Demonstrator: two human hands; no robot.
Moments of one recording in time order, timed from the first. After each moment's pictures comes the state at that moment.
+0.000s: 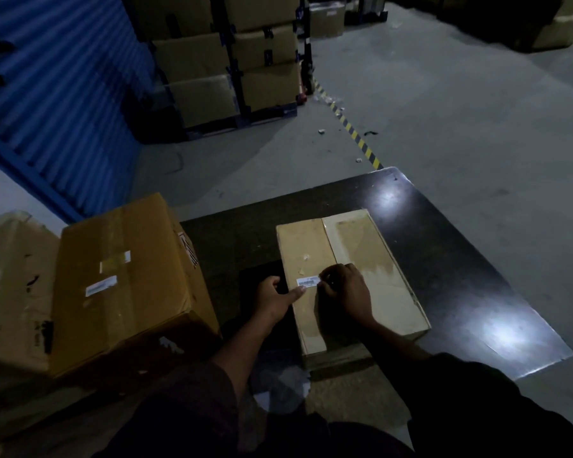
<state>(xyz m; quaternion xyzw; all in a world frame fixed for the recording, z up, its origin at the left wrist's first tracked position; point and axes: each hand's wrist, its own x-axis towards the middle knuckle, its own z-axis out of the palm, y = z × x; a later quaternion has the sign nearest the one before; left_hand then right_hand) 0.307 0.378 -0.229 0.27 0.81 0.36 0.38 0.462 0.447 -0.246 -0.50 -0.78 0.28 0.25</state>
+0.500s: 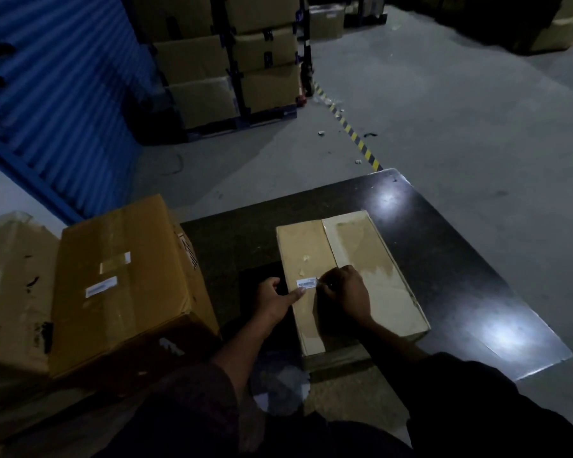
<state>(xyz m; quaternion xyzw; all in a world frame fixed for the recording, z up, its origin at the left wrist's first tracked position) 0.307 0.377 -0.226 0.27 0.80 0.37 0.39 0.458 0.451 -0.253 -0.51 -0.78 0.28 0.24</state>
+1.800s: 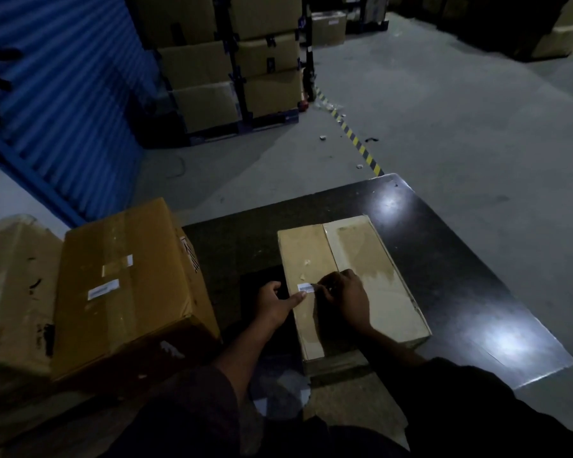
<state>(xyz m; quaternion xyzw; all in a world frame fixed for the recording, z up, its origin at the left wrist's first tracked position) 0.305 0.376 -0.230 0.27 0.80 0.37 0.39 0.457 0.442 -0.243 -0.51 -0.79 0.26 0.23</state>
